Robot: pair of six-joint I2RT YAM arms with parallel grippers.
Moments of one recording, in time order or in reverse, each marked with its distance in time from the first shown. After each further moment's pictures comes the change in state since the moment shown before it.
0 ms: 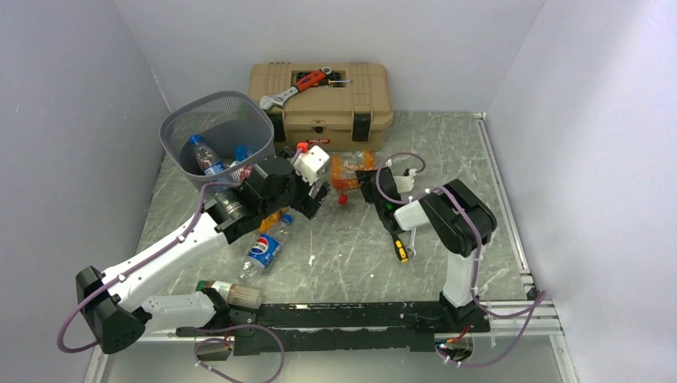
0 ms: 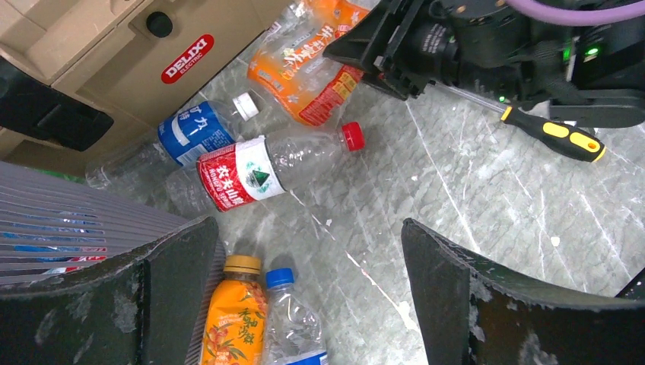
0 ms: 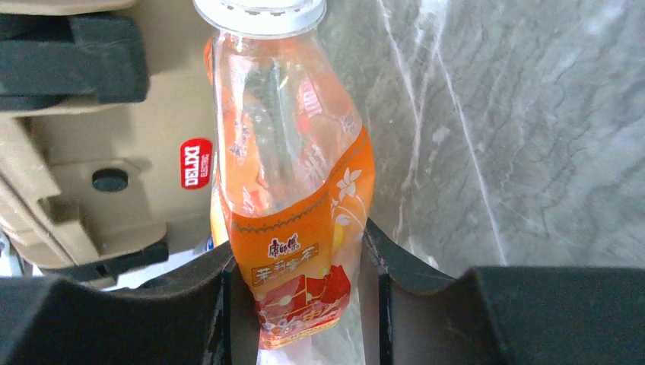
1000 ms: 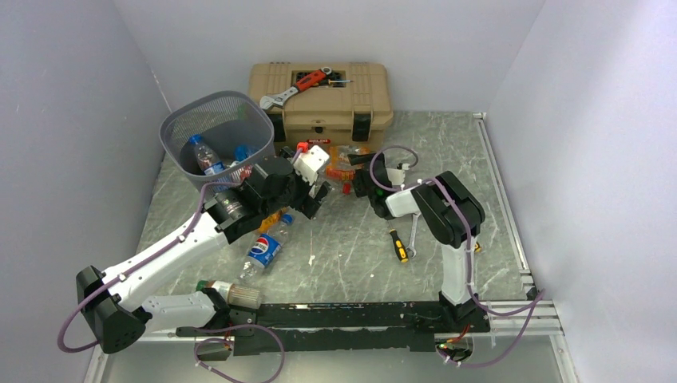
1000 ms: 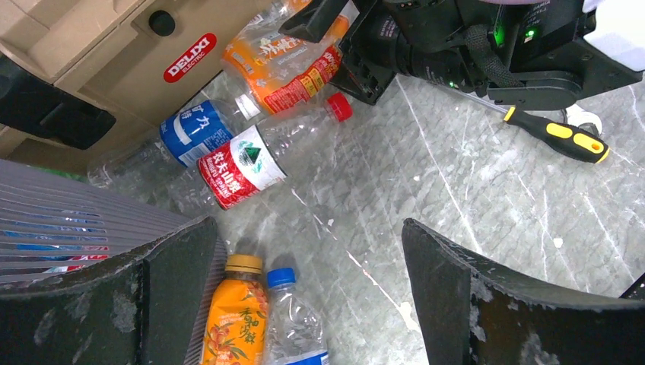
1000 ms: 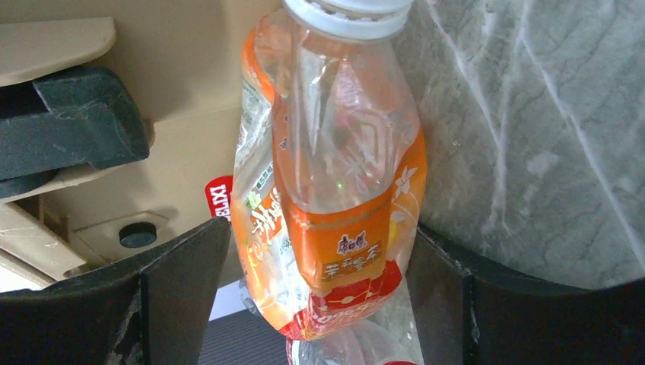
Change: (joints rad) left arm 0.000 0.002 0.000 0.001 -0.008 0.000; right arm -0.008 0.071 0.179 -0.144 -0.032 0.134
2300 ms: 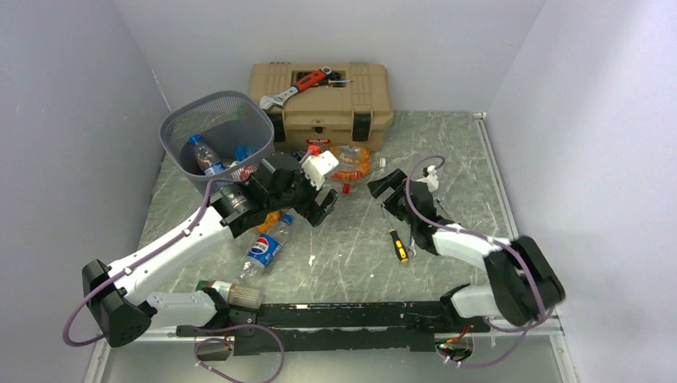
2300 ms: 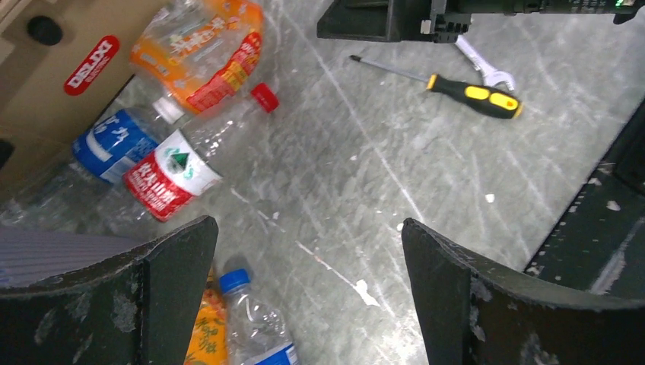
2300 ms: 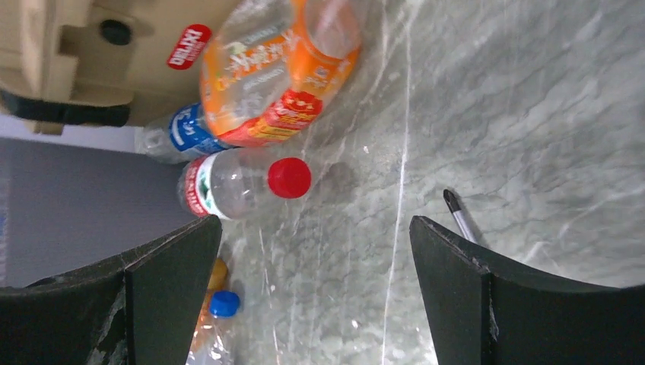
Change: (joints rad) left arm 0.005 0.052 0.069 -0.087 0.226 -0.002; right arm -0.071 -0.753 -0.470 -0.225 -0.171 -0.643
